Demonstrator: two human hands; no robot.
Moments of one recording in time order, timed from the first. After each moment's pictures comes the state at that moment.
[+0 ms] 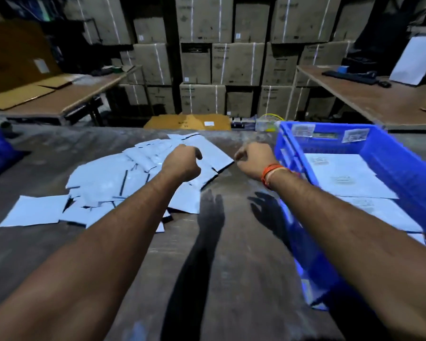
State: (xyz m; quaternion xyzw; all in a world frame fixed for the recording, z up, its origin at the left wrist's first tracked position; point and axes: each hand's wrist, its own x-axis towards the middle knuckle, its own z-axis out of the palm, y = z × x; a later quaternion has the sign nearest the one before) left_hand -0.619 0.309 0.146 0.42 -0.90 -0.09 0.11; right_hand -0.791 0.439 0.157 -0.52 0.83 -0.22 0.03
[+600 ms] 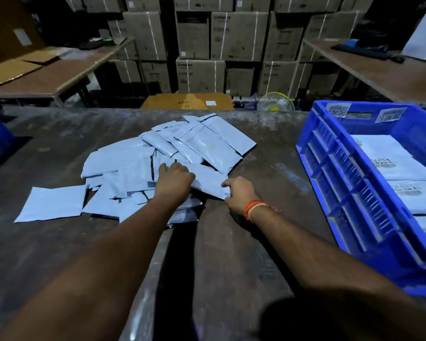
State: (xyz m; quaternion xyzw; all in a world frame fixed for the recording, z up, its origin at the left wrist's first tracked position) left_hand -0.507 0.239 0.042 0.34 -0.93 0.11 -0.01; right_hand -0.668 0.377 0.019 -0.48 0.84 -0.20 0.17
